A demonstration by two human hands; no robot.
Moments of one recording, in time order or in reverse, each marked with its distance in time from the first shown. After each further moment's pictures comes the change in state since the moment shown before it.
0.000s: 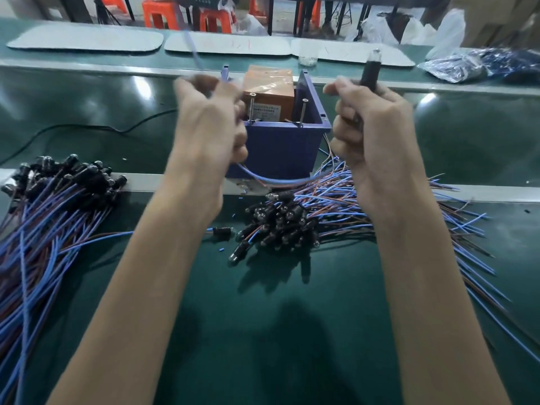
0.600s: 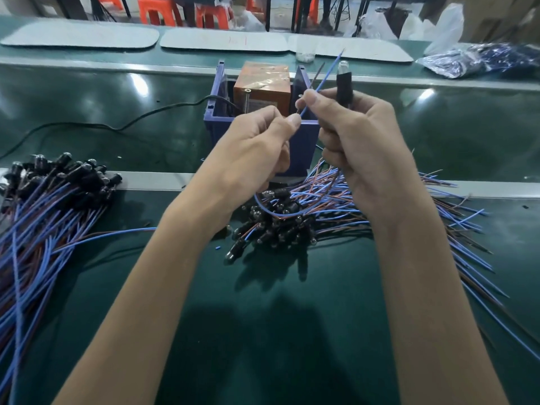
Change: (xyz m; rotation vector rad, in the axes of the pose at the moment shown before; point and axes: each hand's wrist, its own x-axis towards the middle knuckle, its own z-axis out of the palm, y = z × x) left_hand -0.010 -0.016 0.012 0.354 -0.409 0.031; right_hand 0.001 0.004 -0.003 -0.203 -0.079 0.046
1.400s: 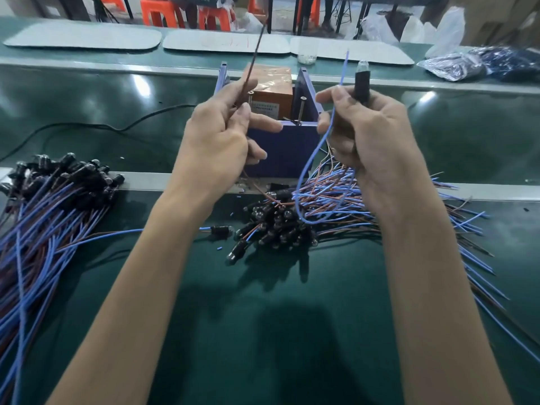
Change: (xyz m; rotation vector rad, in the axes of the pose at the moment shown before) left_hand 0.009 -0.015 -0.023 0.083 0.250 0.112; right_hand 0.002 -0.002 -0.004 0.078 0.020 -0.022
